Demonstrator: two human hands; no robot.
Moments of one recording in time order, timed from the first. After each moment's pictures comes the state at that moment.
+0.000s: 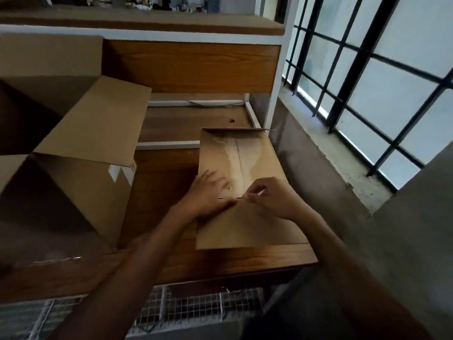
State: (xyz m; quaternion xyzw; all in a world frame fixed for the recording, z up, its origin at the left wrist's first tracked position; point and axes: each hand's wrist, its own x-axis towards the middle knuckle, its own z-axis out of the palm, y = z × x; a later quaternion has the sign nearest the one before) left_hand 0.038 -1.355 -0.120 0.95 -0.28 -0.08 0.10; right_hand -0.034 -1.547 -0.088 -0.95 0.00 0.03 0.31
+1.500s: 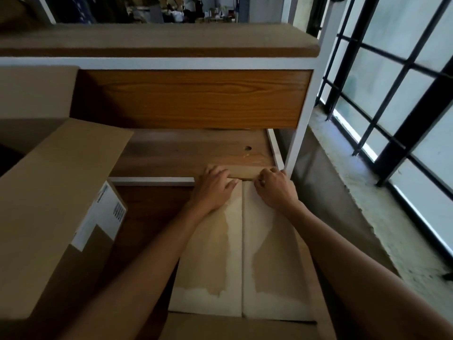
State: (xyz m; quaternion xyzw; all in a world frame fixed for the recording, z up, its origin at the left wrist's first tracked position) left_hand 0.273 -1.428 -0.127 0.97 -0.17 0.03 0.17; right_hand 0.249 -1.618 -0.125 -0.98 0.01 -0.06 0.17
